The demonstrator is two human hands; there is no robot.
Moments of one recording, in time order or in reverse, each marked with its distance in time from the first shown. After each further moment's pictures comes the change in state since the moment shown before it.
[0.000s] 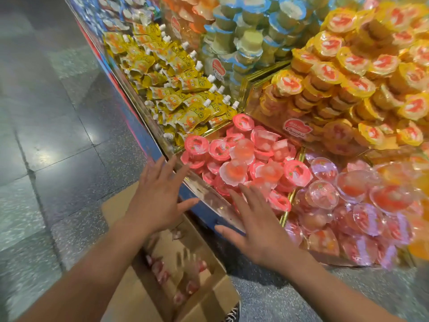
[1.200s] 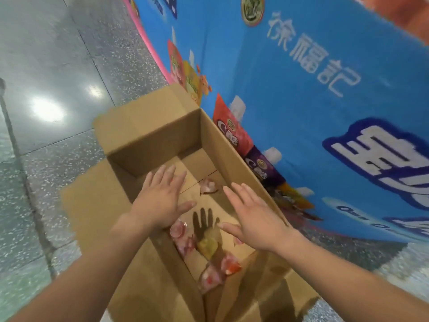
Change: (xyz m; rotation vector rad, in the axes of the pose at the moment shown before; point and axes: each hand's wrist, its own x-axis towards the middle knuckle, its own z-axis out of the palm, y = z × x) left_hand -0.043 -0.209 0.476 -0.043 -0.321 -0.139; right_hand 0.109 0.054 0.498 -0.178 -0.367 -0.084
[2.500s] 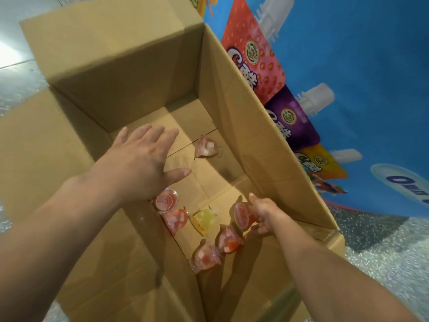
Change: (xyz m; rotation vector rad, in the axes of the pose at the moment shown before) left_hand 0.025 -0.027 0.047 -0.021 -0.061 0.035; right_hand 0.080 0.089 0.202 1.183 -0.182 1.224
